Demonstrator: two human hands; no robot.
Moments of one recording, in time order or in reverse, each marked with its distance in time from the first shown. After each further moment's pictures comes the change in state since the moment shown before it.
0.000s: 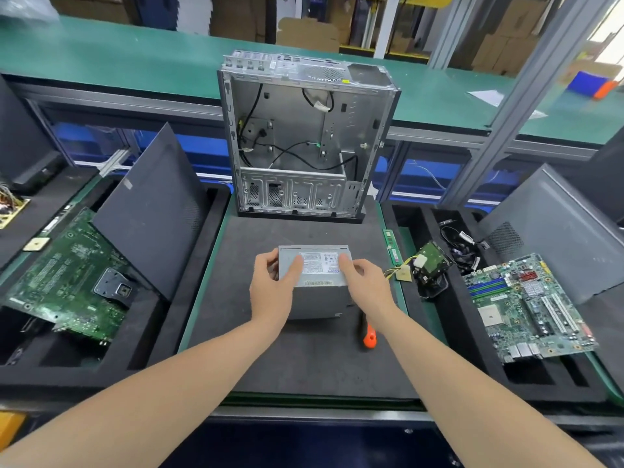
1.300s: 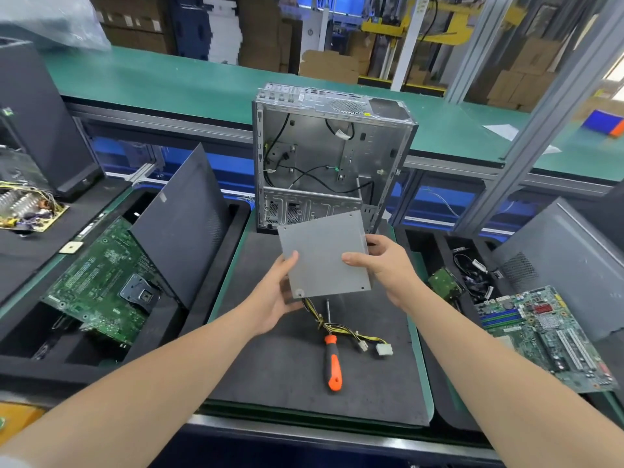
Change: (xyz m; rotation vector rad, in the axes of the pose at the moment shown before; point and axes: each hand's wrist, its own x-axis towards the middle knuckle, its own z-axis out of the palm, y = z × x) left_hand 0.029 0.032 -0.037 -0.296 -0.464 -0.333; right_hand 0.031 -0.062 -0.033 0.214 -0.157 -0.171
